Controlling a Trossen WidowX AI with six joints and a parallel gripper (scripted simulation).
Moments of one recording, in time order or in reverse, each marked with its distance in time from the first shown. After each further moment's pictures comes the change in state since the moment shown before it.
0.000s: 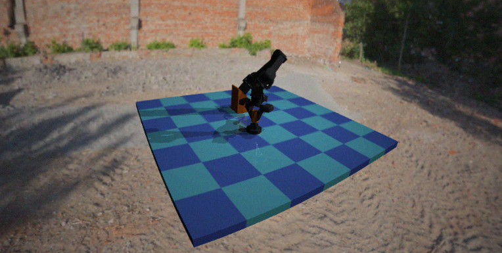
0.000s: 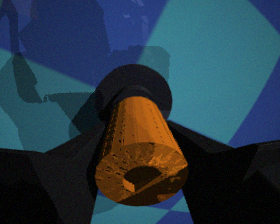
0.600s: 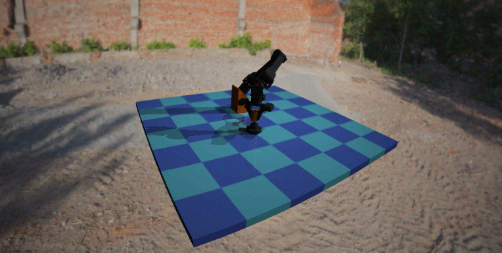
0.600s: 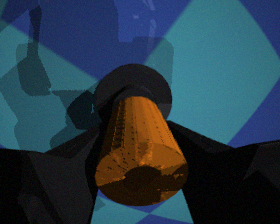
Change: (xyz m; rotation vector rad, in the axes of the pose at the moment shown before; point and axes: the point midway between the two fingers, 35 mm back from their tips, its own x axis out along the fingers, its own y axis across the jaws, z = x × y) arm -0.002 0.000 0.000 -0.174 -0.001 -0.001
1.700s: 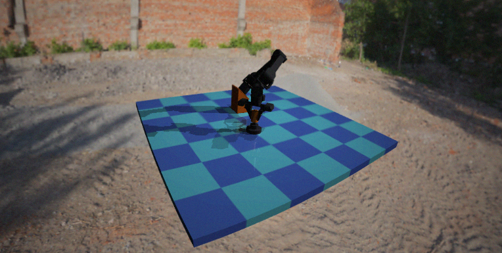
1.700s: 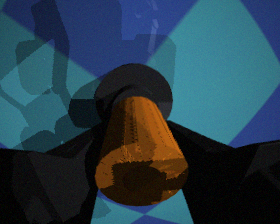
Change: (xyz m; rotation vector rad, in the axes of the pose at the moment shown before) arm 0.002 0.001 0.000 -0.041 0.004 -0.001
